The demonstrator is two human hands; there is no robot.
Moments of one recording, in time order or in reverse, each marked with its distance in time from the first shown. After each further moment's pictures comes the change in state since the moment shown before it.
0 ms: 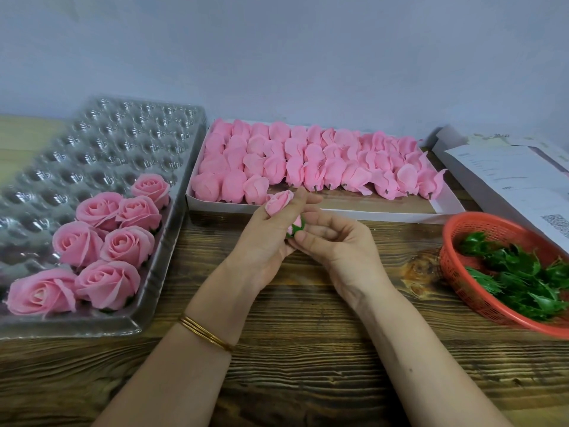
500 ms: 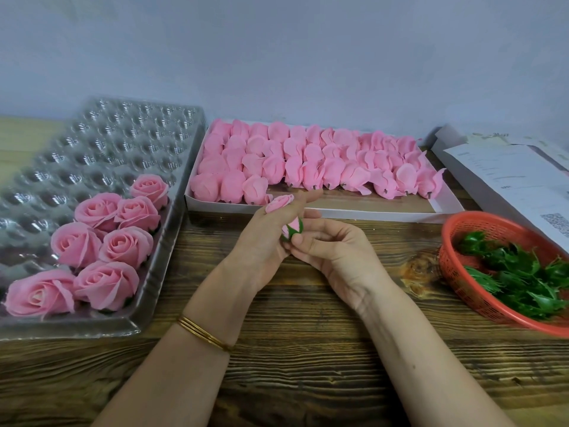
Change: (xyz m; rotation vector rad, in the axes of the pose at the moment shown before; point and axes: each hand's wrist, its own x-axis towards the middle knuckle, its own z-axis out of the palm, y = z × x) left_hand 0.001 0.003 -0.003 0.016 -0.015 -0.081; right_hand -0.006 -0.008 0.003 0.078 -0.055 0.142
